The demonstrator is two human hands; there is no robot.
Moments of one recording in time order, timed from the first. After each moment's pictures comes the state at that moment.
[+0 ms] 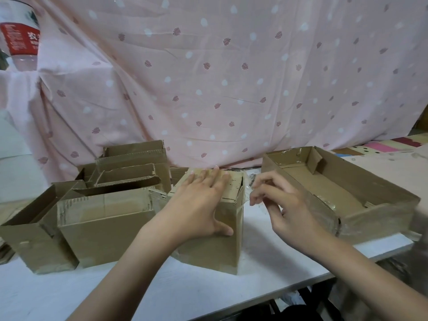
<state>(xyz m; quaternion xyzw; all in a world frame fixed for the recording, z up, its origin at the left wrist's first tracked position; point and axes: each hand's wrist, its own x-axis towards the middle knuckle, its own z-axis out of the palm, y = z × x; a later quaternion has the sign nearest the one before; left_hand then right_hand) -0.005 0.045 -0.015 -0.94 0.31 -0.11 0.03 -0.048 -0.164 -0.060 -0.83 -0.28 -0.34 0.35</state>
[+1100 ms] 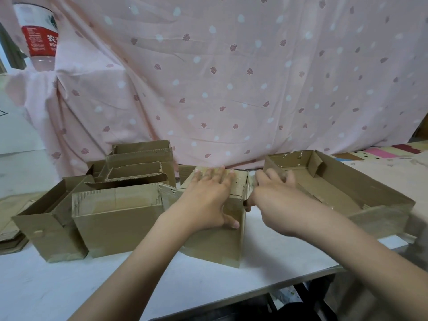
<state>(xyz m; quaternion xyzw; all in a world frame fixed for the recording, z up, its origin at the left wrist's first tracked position) -0.010 0.036 -0.012 -0.95 0.29 -0.08 0.03 -0.071 -0.123 0.013 -0.99 -0.13 -0.08 -0.07</state>
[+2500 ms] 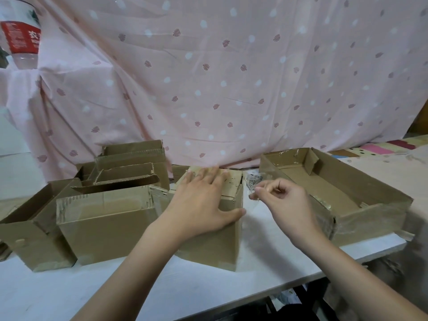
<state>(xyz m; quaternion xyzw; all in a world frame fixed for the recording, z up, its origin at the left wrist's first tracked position) -0.009 0.035 -0.020 -0.95 0.27 -0.14 -0.03 -0.046 -0.154 -0.054 -0.73 0.01 -0.26 0.63</state>
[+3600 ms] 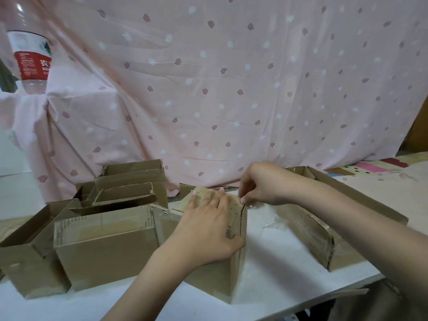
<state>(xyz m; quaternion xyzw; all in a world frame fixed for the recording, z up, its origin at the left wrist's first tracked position) -0.028 0.024 -0.011 -0.95 0.28 -0.11 -0.01 0.002 -0.157 0.047 -0.98 -0.13 -0.03 0.16</state>
